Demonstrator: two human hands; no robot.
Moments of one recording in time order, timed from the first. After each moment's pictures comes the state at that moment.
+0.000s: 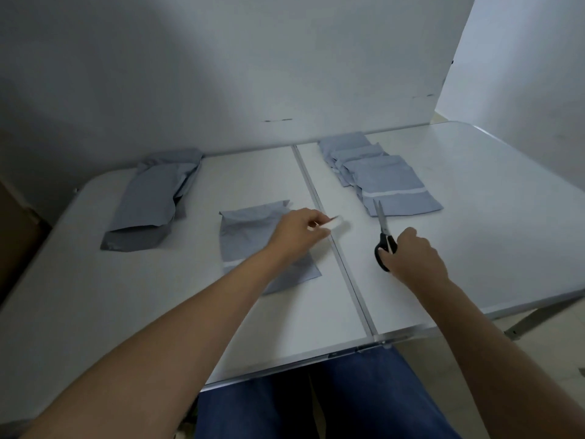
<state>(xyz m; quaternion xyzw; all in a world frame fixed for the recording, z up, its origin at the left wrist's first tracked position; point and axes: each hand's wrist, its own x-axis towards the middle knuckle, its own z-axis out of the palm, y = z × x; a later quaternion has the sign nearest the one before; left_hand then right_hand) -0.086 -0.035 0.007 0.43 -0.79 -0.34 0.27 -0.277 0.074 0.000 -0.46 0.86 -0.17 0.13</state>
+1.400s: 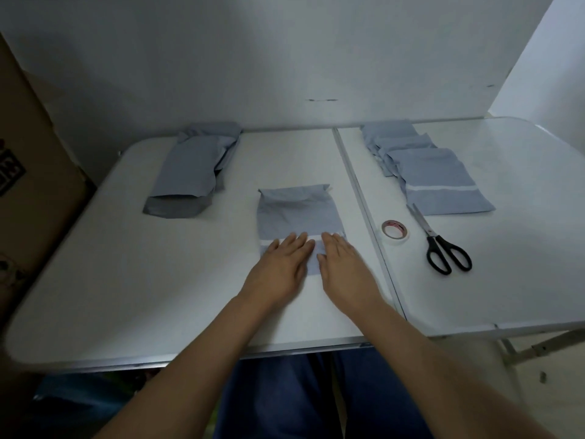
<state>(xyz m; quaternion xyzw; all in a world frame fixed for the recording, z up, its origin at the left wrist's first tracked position) 0.026 0.017 -0.054 0.45 -0.87 -0.11 0.13 -0.132 0.056 -0.058 -0.73 0.65 -0.21 0.06</state>
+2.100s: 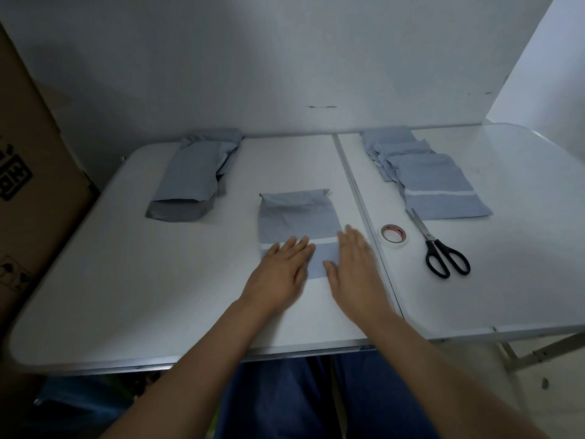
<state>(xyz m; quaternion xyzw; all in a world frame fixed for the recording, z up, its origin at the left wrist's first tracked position) 0.028 0.021 -0.054 0.46 -0.87 -0.11 0.15 -0.139 0.071 -0.043 -0.69 0.69 -0.21 0.06</state>
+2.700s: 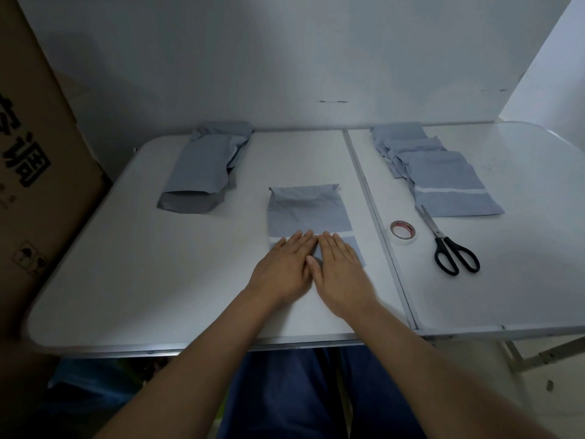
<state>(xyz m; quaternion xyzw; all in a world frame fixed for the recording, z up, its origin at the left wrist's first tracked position) 0.032 0.024 -0.046 0.47 -0.87 -0.11 0.09 -0.110 0.065 -0.053 -0.73 0.66 -0.15 0.10</state>
